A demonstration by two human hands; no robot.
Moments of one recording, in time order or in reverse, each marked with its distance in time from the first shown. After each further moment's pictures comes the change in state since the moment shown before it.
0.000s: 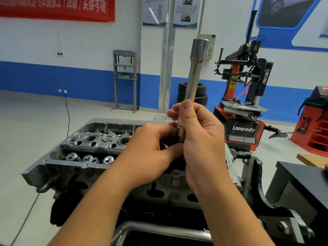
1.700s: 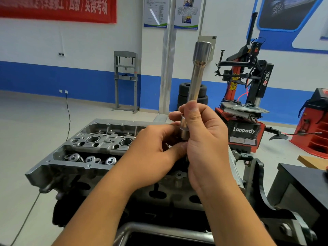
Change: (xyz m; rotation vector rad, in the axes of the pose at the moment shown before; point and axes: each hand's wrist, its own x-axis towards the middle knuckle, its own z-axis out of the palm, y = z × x) left_hand 0.000 -0.001 0.002 -0.049 0.007 0.004; right_hand 0.000 -0.005 0.003 0.045 0.017 0.040
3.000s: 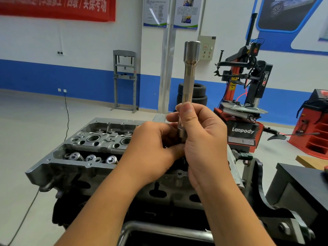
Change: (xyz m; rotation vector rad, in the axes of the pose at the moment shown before) left_hand 0.002 0.001 0.003 0.060 0.144 -0.060; right_hand 0.000 0.003 0.000 -0.095 -0.014 -0.068
